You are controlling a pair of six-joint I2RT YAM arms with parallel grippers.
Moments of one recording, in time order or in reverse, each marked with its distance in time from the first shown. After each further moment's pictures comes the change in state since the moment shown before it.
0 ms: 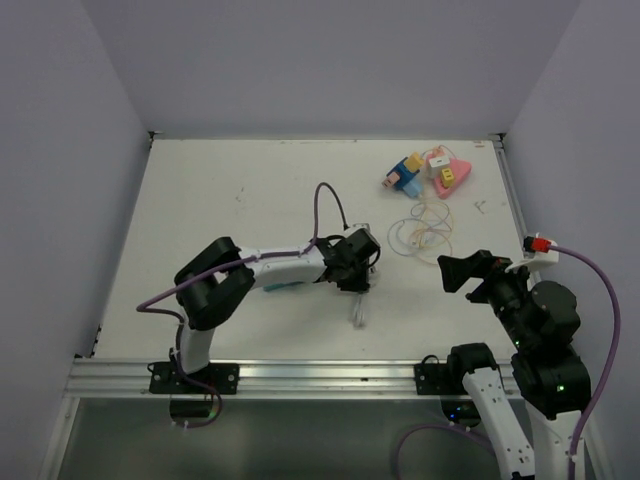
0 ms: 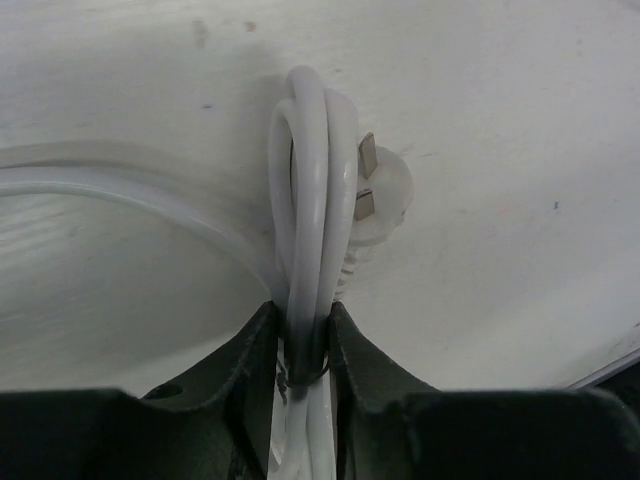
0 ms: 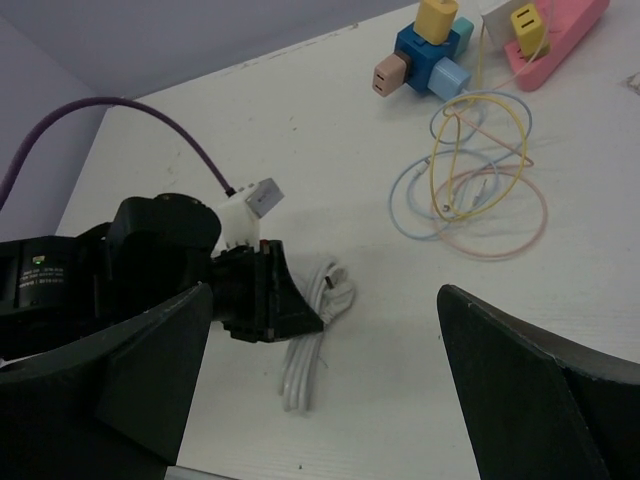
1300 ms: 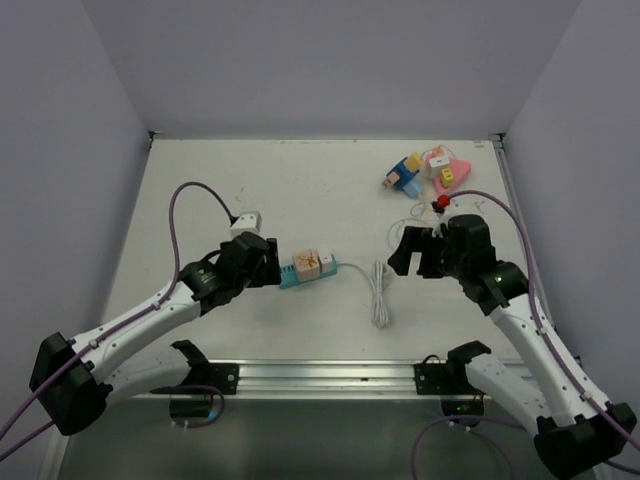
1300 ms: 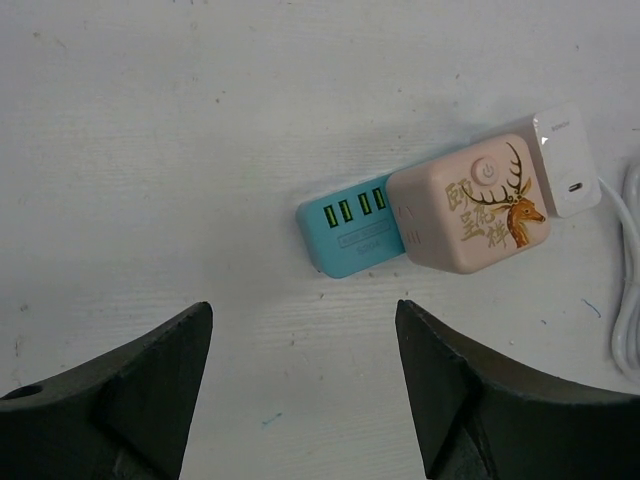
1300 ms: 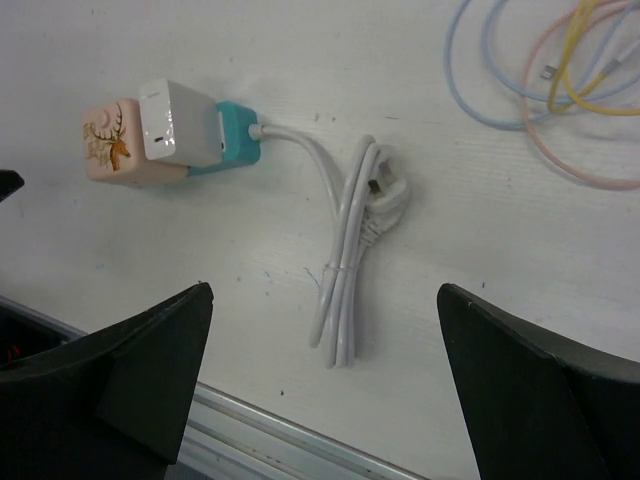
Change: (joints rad) left arm 0.257 -0.869 -0.506 -0.176 -0.305 0.247; right arm 0.169 0.488 -0.104 0.128 -0.072 -0.051
